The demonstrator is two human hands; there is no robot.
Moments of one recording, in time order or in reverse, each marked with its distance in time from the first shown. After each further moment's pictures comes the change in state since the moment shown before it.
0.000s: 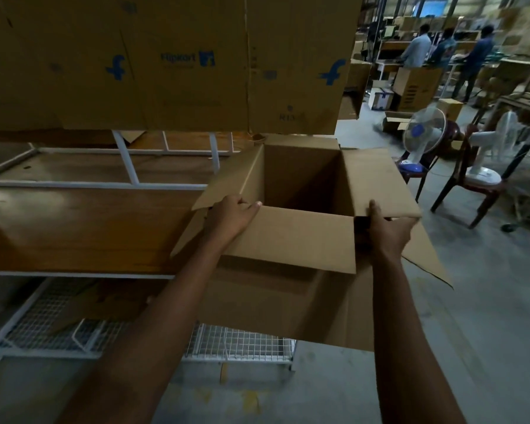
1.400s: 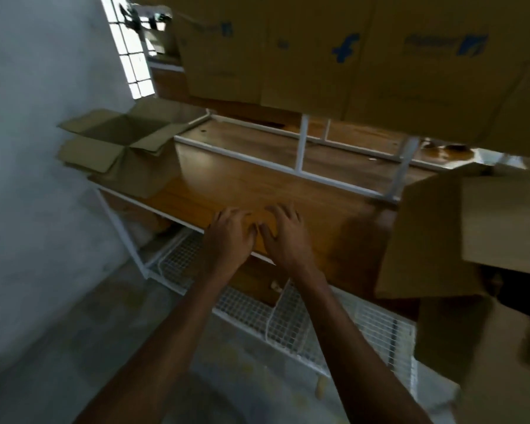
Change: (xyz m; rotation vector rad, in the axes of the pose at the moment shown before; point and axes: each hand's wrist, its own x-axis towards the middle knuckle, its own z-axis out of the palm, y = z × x) left_hand -0.014 -0.411 -0.284 0.336 0.428 -0.169; right_hand -0.459 0.058 0.465 -0.532 -1.066 -0.979
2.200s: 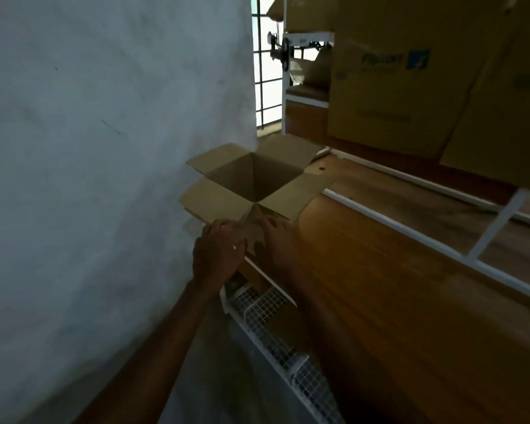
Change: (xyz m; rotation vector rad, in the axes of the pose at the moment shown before) left_hand 0.261 -0.386 -0.074 0.246 0.104 -0.253; right_hand 0.341 -0.211 0.312 0.038 -0.304 -0.332
